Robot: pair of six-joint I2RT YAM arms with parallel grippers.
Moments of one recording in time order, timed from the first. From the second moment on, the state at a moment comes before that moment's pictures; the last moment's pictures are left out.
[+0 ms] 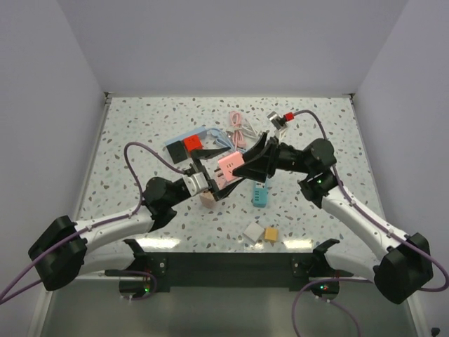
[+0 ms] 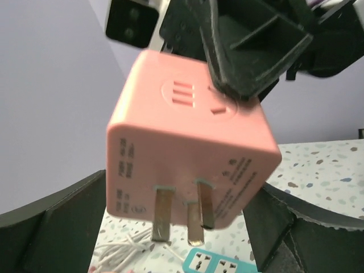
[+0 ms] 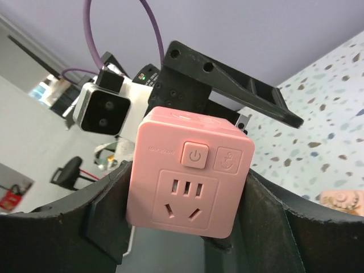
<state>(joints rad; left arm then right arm) -0.85 1.14 0.49 1.09 0.35 0.22 0.52 1.10 0.77 0.62 -0.93 0.99</state>
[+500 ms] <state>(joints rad) -0.85 0.98 0.33 0.96 0.11 0.16 0.51 1.17 0.94 0.16 -0.69 0.49</state>
